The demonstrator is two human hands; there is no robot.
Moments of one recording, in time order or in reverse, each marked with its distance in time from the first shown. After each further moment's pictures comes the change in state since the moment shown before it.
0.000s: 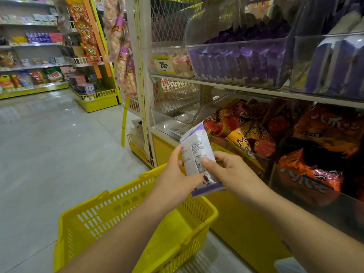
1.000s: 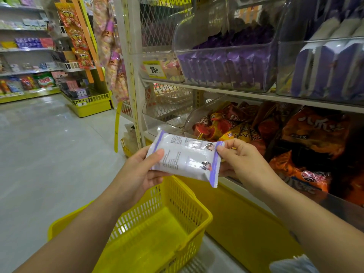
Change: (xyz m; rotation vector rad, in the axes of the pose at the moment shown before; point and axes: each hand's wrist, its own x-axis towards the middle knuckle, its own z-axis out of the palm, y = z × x) left_hand 0.011 0.002 -0.052 -0.488 -0.093 0.081; right_hand 0.004 -0.008 -0.035 0.223 0.173 0.050
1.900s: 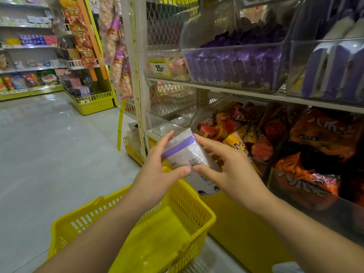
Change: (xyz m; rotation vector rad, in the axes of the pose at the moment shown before) left_hand -0.001 -0.007 0.017 0.394 0.018 0.239; right_hand -0.010 -0.003 0.030 -0.578 -0.057 -0.546
